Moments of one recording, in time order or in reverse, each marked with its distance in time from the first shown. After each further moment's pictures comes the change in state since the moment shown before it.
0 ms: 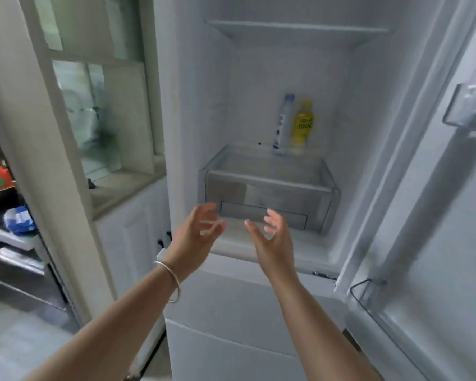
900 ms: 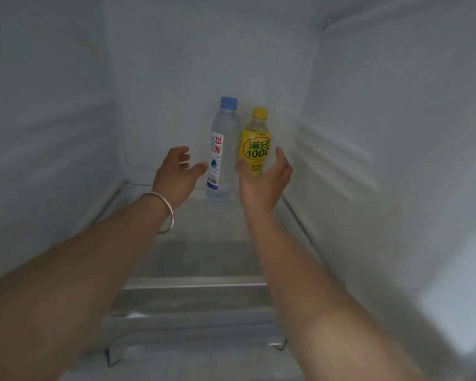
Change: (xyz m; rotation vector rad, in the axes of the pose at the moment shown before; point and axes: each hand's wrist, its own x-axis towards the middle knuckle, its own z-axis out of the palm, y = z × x) left_hand 0.431 -0.010 0.176 -0.239 -0.061 -0.009; right_hand 0.417 0.014 0.001 -0.084 0.608 -0.139
